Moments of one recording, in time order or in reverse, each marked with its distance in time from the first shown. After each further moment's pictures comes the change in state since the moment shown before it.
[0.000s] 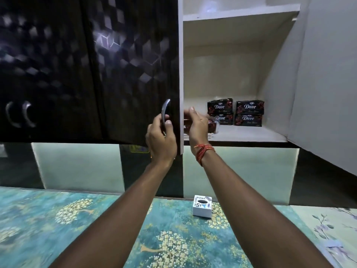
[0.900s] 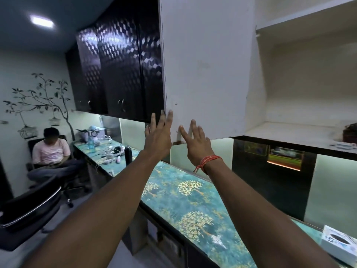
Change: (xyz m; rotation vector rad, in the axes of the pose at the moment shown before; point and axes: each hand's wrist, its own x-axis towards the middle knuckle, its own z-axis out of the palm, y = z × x) left_hand 0.100 -0.063 -0.385 1.344 -0.241 -0.003; right_hand -0.151 0.077 0.309 -0.972 -0.803 -0.516
